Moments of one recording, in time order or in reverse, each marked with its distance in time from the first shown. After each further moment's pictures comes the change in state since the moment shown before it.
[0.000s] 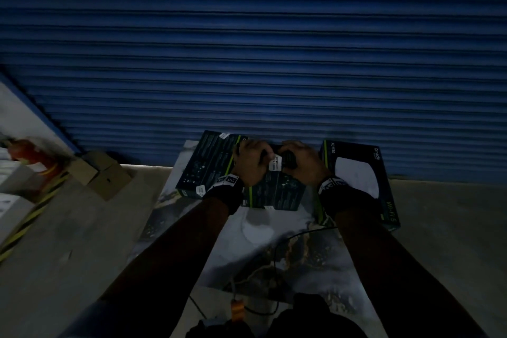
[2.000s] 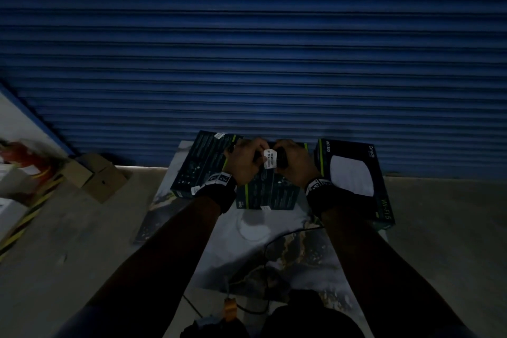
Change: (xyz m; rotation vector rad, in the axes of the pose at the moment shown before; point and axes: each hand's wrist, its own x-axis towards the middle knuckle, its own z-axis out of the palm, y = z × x) left_hand 0.009 0.000 -0.010 0.003 -0.125 0.022; right_hand 0.003 -0.012 0.007 -0.025 0.085 0.084
